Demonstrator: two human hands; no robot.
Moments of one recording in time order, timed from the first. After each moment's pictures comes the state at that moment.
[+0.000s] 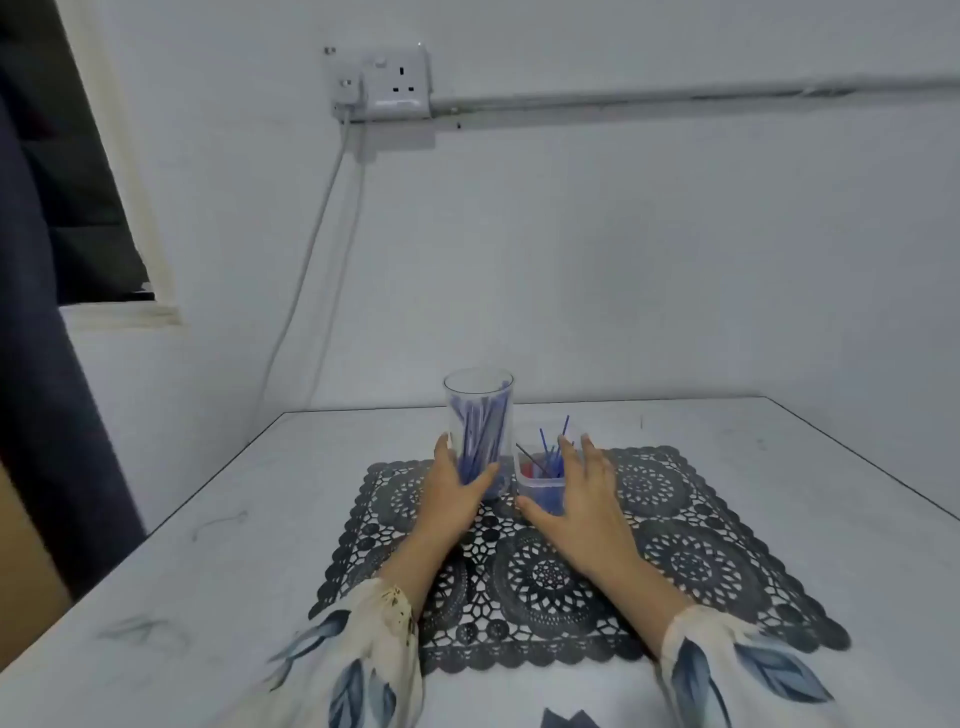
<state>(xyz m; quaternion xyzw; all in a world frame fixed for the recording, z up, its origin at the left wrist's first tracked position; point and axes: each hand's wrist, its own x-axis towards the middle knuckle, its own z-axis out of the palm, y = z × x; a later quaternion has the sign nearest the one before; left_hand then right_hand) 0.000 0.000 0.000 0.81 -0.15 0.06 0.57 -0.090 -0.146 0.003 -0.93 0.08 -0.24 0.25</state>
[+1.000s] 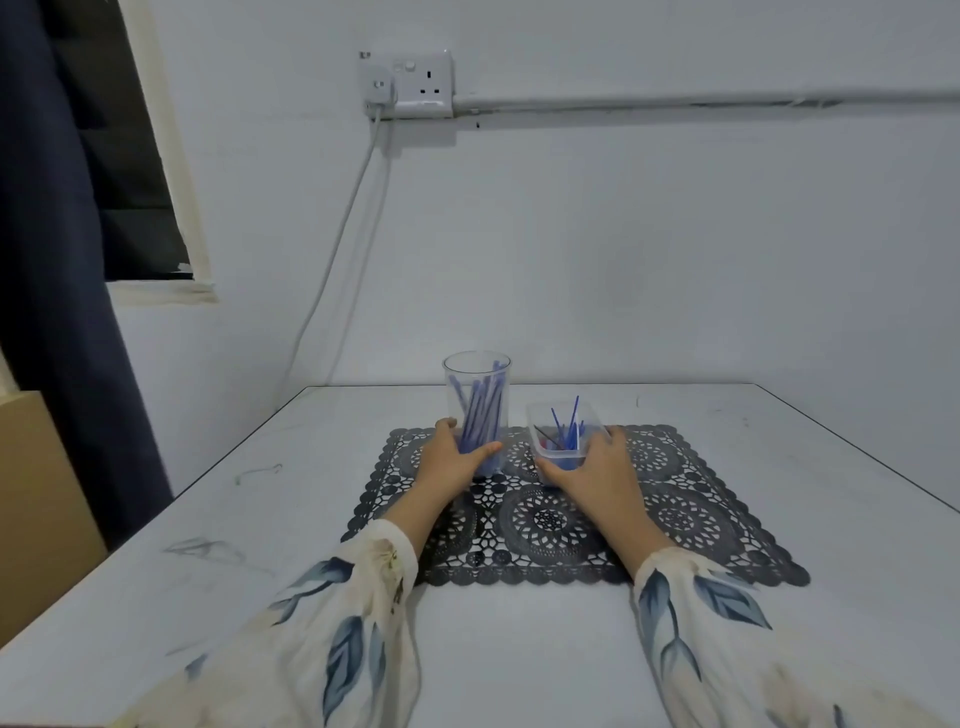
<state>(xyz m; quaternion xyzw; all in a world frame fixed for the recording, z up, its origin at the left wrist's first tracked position) -0.027 0.026 0.014 0.85 -0.11 0.04 0.52 -0.110 -0.146 0.009 -0.90 0.15 -0.29 0.30</state>
